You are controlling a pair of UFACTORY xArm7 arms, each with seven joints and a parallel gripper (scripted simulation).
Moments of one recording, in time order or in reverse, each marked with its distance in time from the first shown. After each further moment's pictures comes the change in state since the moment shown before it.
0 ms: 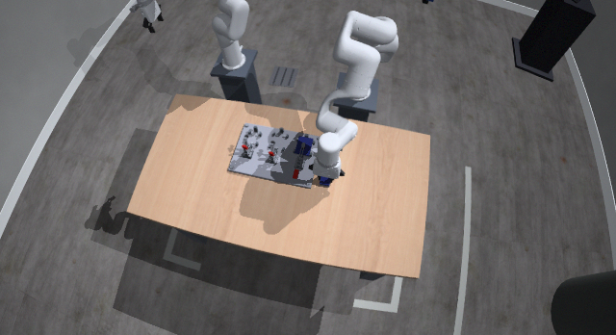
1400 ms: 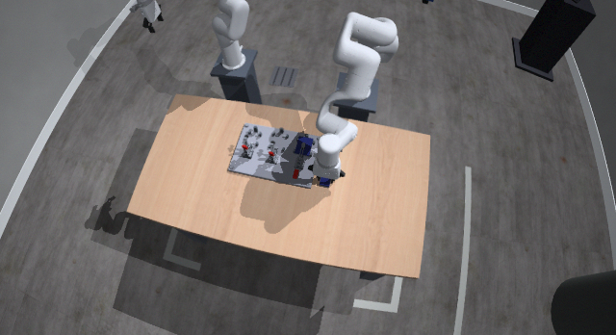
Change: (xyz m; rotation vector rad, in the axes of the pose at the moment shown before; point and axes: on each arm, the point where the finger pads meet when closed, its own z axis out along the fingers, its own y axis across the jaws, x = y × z) left arm 0.000 0.000 0.007 0.000 0.000 0.000; right arm 0.000 0.000 0.000 0.000 0.000 0.000
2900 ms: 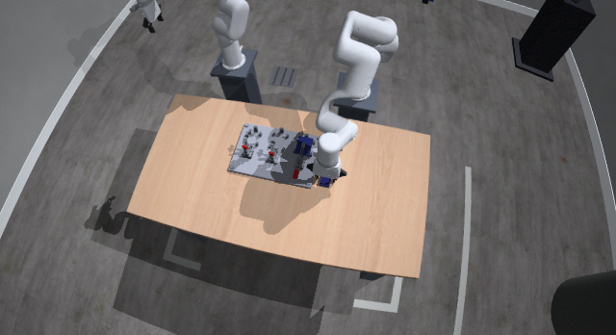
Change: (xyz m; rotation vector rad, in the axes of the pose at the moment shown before) left arm 0.000 0.000 -0.006 0.000 0.001 0.000; right arm 0.000 0.000 0.000 0.000 0.000 0.000
